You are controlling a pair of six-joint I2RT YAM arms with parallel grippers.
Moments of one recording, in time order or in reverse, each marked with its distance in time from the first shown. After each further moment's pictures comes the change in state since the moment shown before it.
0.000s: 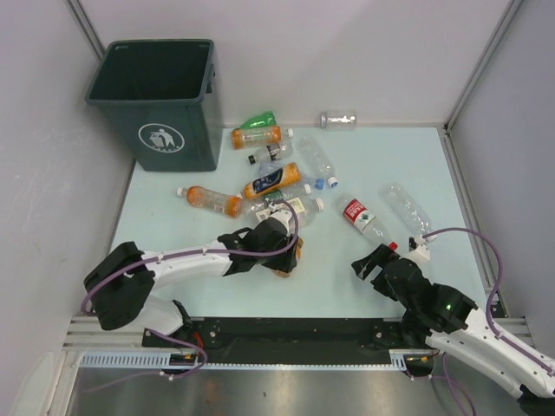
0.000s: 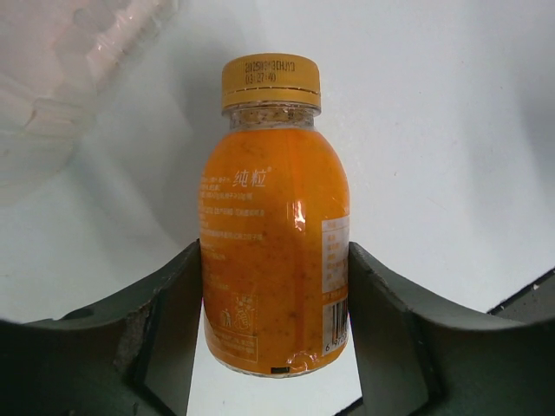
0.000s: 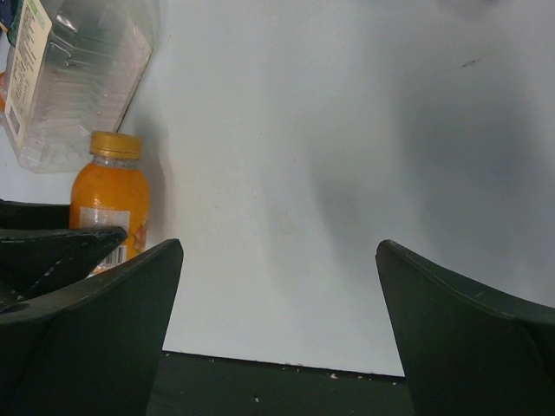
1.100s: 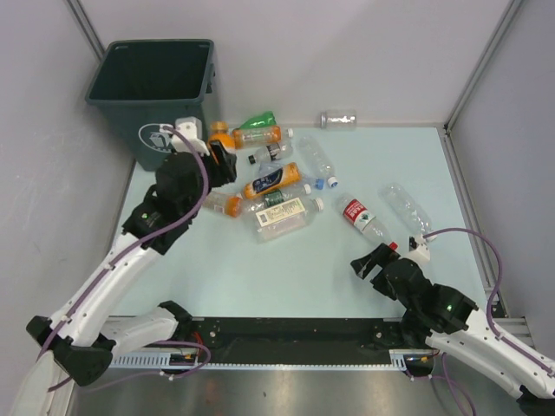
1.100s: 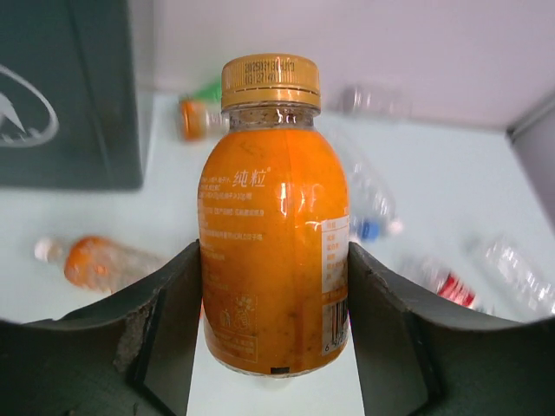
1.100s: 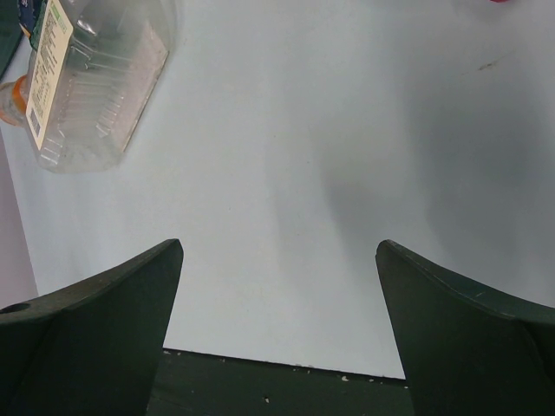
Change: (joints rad) left arm 0.352 -0.393 0.408 -0.199 -0.294 0.192; right arm 0.000 -0.011 -0.004 0.021 -0.005 0.003
